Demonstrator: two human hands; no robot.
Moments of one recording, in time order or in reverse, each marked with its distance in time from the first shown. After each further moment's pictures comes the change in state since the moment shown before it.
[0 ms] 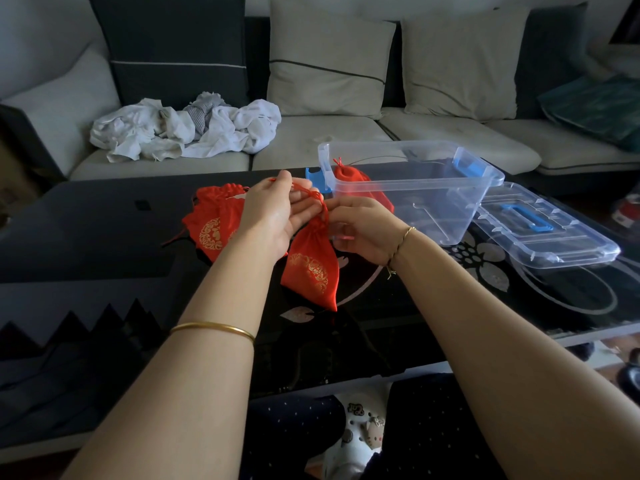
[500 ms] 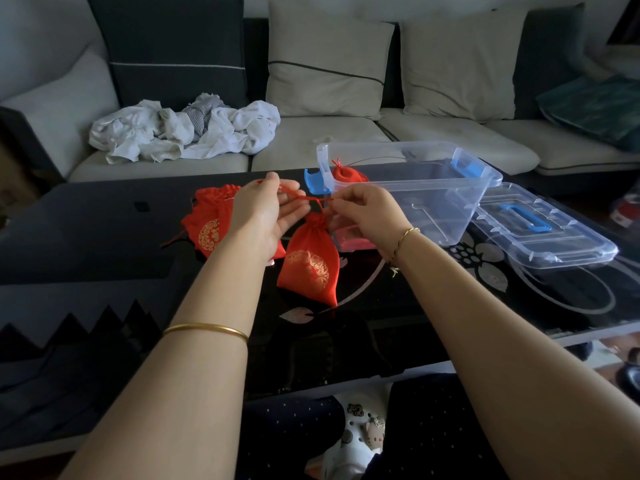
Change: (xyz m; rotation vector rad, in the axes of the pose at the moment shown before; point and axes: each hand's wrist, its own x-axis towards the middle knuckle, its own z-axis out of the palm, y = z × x) left_hand 0.003 0.003 -0.007 0.025 0.046 0.002; right_hand -0.005 -0.004 -0.004 -0.339 0.232 -0.219
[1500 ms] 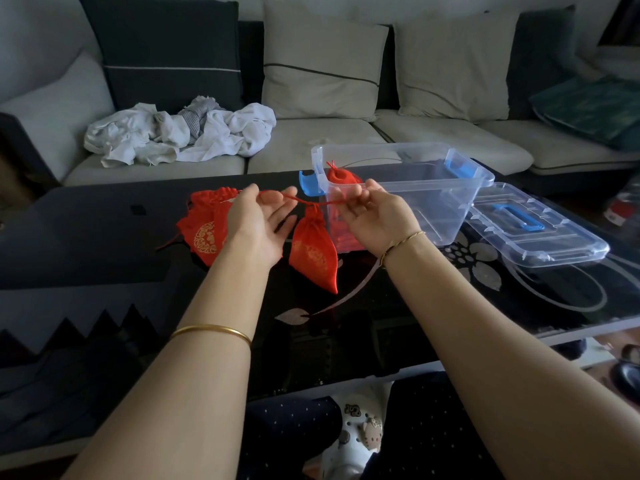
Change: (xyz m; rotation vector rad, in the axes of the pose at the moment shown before) left_hand 0.004 -0.011 -0.007 -0.203 0.031 -0.151; right_hand 0.002 -0.011 -0.002 1.369 0.223 0.280
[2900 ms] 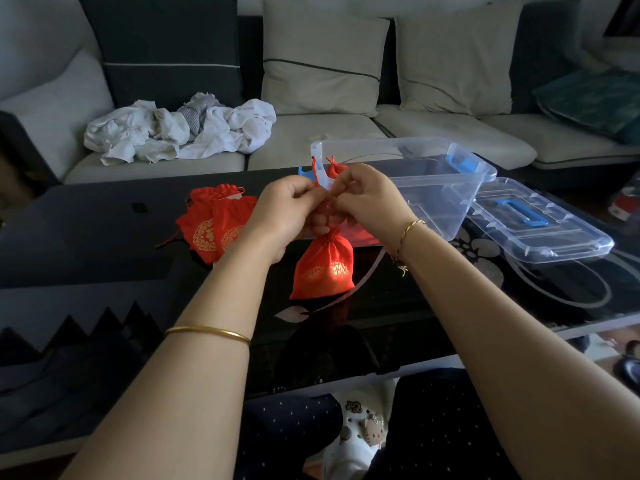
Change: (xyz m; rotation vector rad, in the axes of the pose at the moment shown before) left_hand -0.012 -0.007 0.015 0.729 -0.288 0.318; right_hand -0.010 -0.005 0.002 -1.521 -0.226 -0.483
